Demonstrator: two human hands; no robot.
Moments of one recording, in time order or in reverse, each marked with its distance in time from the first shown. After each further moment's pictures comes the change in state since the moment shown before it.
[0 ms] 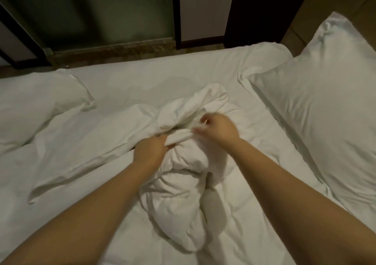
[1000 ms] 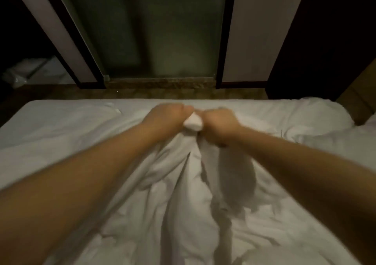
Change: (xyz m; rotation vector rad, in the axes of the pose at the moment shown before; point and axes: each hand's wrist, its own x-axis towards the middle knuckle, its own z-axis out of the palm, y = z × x) left_hand 0.143 -0.010 -0.181 0.349 0.167 0.252; right_hand 0.157 -0.131 -0.060 -0.542 -0.067 -0.677
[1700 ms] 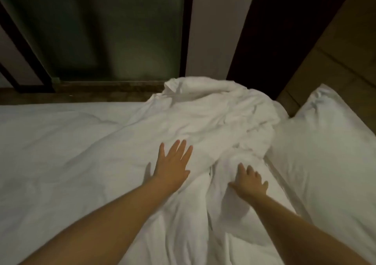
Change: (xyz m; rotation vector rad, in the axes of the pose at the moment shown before) left_hand -0.039 0.105 0.097 0.035 -0.341 -0.042; right_hand -0.184 0.059 0.133 0.303 -0.243 1.038
